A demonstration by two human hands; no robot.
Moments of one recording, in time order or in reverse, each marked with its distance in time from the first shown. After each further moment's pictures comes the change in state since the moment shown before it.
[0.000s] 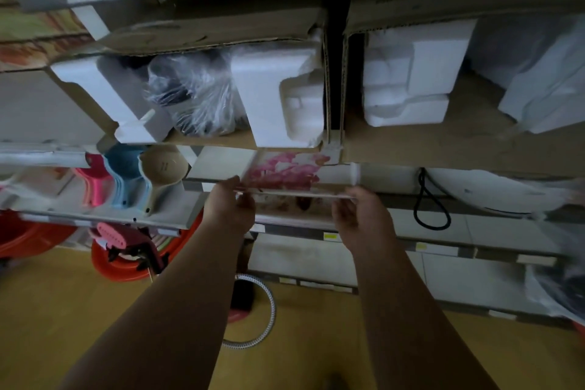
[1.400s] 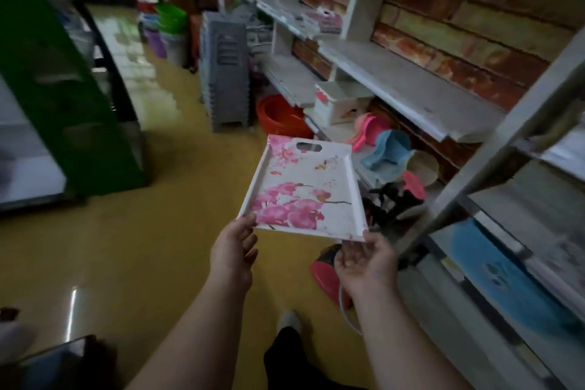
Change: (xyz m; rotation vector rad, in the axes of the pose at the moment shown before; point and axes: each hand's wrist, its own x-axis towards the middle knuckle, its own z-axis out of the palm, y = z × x) left_hand -0.325 0.079 -0.634 -0.518 0.357 0.561; right_hand -0.329 0.513 0.021 -0.570 -0.402 0.360
